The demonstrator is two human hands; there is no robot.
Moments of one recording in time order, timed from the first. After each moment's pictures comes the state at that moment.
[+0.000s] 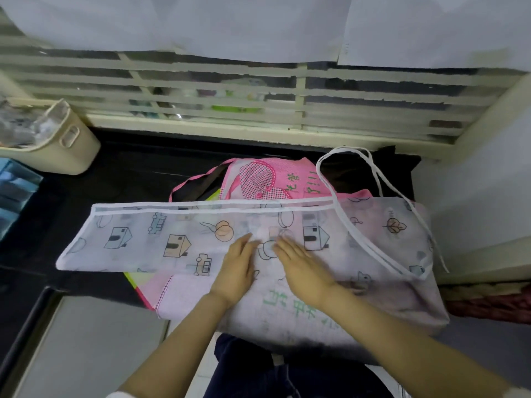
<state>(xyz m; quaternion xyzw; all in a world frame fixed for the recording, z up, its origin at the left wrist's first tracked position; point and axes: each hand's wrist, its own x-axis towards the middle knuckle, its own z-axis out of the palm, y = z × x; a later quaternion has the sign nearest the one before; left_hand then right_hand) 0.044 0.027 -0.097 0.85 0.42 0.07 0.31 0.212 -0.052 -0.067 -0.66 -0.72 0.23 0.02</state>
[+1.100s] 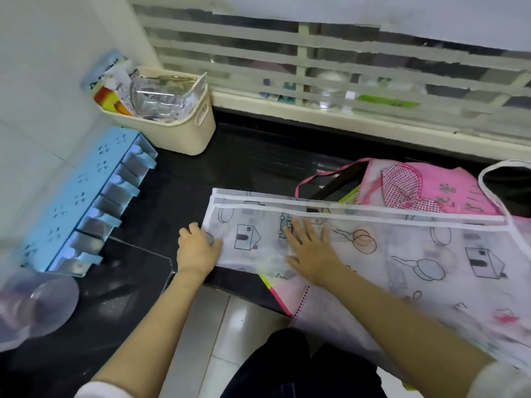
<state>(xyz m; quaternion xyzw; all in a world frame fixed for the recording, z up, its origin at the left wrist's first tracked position) -0.246 0.198 -0.084 0.62 0.74 0.01 0.24 -0.016 0.122 -0.103 -0.64 -0.72 0.21 -0.17</state>
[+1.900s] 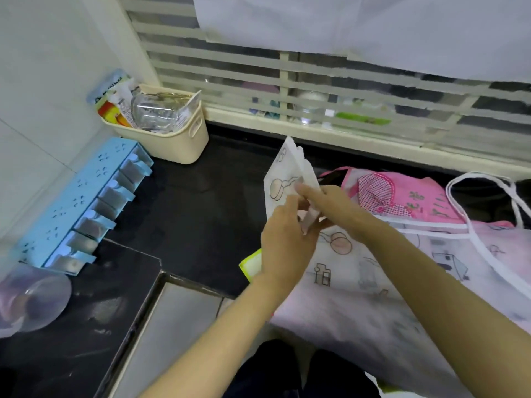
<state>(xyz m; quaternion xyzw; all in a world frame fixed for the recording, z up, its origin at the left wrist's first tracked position) -0.076 0.112 0.031 0.72 0.52 0.33 0.31 0.040 0.130 0.062 -0.67 -0.45 0.52 0.28</state>
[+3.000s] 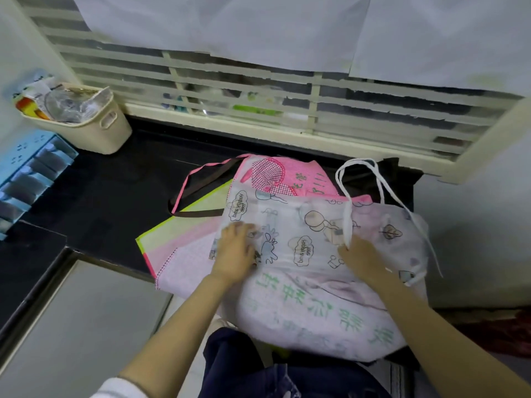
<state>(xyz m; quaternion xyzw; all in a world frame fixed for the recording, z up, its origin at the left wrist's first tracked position) 0.055 0.005 -0.060 0.78 0.55 0.10 0.29 0.303 -0.077 -0.062 -0.85 -0.40 0.33 0.10</state>
